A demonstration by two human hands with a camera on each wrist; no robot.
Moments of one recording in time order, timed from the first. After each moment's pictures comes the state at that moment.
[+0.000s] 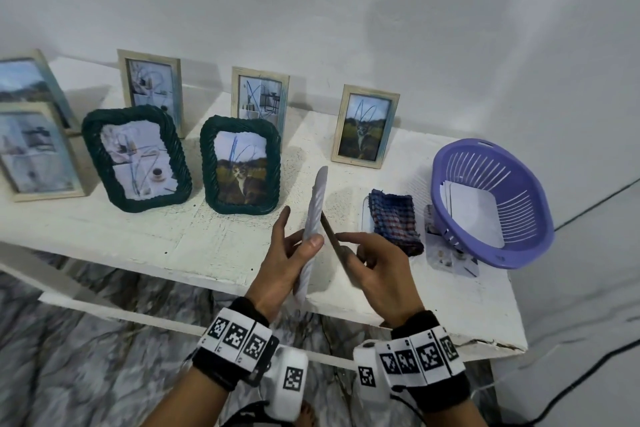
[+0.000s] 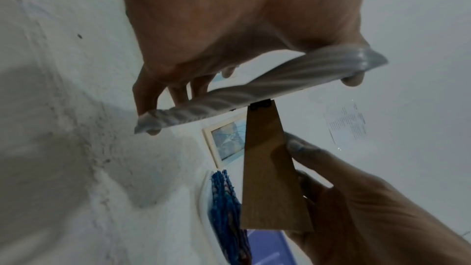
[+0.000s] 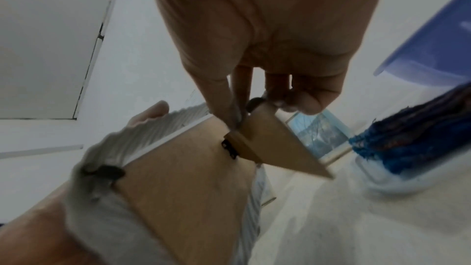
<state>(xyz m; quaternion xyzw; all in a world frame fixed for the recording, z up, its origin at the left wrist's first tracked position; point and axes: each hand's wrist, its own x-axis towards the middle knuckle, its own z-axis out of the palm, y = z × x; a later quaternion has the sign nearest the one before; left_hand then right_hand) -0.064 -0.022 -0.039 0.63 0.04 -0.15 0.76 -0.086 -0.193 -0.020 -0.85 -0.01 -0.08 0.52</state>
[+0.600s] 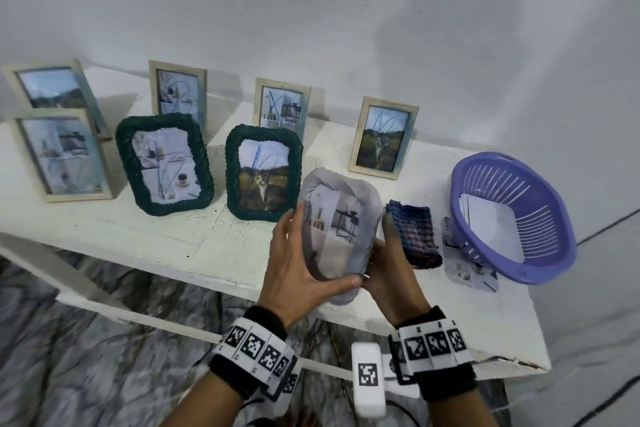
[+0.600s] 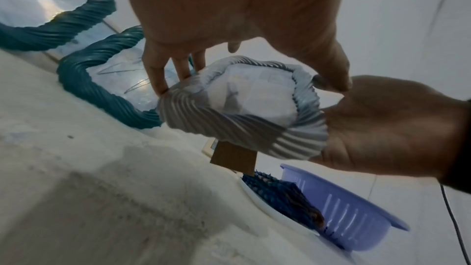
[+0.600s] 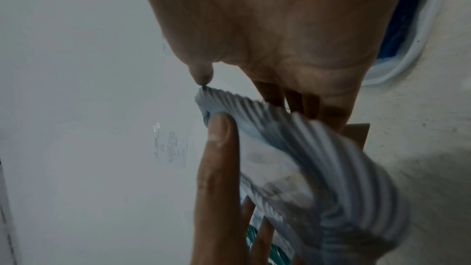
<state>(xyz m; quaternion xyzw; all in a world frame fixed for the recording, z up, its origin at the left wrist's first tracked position) -0.067 -0.005 -0.041 0.85 -0.09 0.04 0.52 -0.065 -0.168 -0.010 -0.51 0.08 0.17 0.84</state>
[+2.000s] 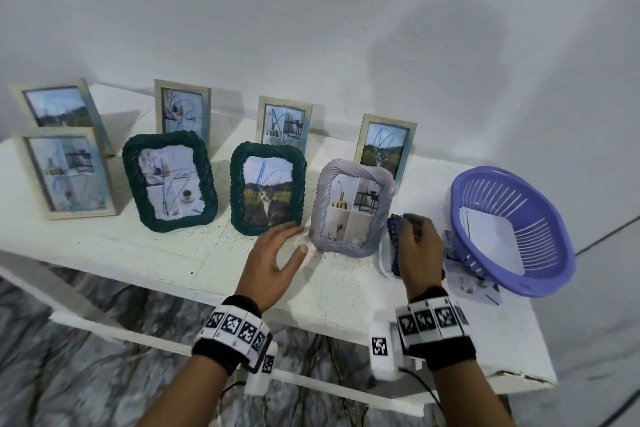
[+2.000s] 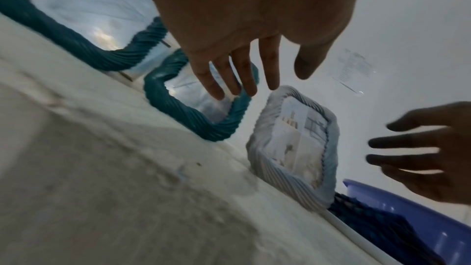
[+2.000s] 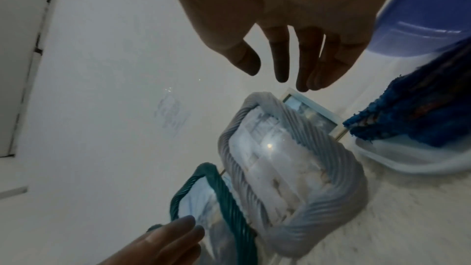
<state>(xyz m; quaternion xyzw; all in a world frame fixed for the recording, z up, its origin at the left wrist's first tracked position) -0.017 0.044 -0.081 0.85 -0.14 0.11 0.50 -0.023 -0.194 -0.015 -0.79 0.20 -0.16 0.56</state>
